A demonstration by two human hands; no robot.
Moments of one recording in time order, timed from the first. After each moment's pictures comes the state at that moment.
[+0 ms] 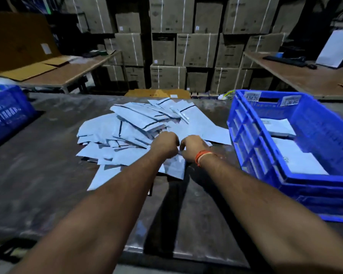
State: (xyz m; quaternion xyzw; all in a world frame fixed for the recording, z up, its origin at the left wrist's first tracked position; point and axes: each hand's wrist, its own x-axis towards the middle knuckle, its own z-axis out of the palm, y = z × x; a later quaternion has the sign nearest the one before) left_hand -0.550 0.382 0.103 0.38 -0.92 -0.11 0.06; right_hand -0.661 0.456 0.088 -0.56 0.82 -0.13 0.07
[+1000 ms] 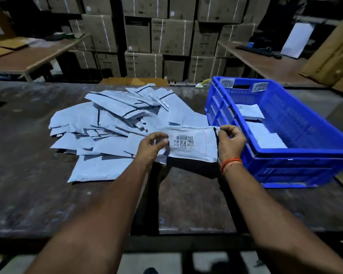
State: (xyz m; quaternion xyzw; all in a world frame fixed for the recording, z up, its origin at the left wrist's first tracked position) left_hand -0.528 0.419 0.029 0.29 -0.64 -0.62 0.34; right_hand -0.703 0.579 0.075 -0.13 0.65 -0.75 -0.02
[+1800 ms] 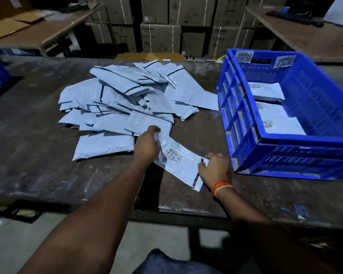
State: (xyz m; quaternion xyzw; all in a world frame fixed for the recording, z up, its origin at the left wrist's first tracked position) left_hand -0.512 0.454 0.003 0.48 -0.81 -0.28 0.20; right_hand -0.657 0.638 -0.019 -0.33 0.91 -0.25 0.09
